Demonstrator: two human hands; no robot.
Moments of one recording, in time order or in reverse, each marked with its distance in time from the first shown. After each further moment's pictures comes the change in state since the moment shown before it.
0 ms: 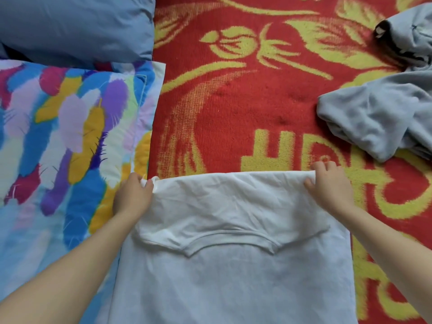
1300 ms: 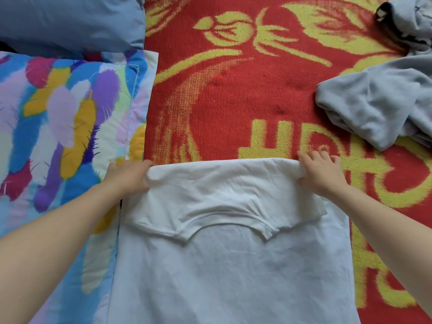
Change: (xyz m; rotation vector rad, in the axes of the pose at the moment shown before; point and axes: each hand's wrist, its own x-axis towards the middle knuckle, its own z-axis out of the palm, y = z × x) left_hand 0.044 0.004 -0.014 0.757 -0.345 0.415; right_hand 0.023 0.007 0.017 -0.290 -0.220 -0.174
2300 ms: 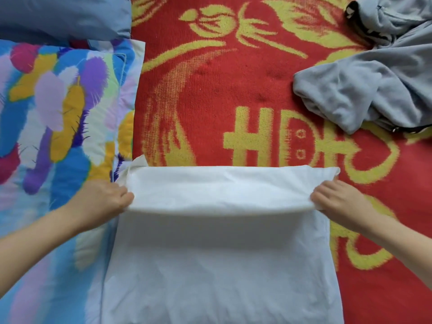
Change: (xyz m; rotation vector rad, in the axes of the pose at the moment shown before) left_hand -0.090 -0.023 0.032 0.193 0.714 0.800; right_hand -0.116 0.063 0.021 -0.018 0.548 -0.736
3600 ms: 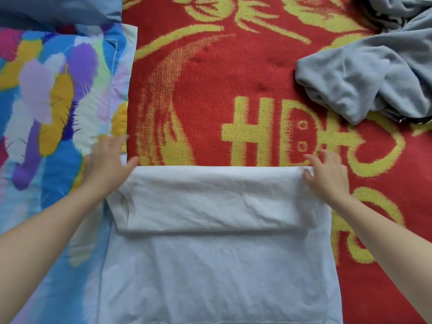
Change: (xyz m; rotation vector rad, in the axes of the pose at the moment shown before) left_hand 0.052 -0.012 0.035 -0.357 -0.110 -1.037; right_hand 0.041 -0.001 0.038 0.160 -0.281 0.970
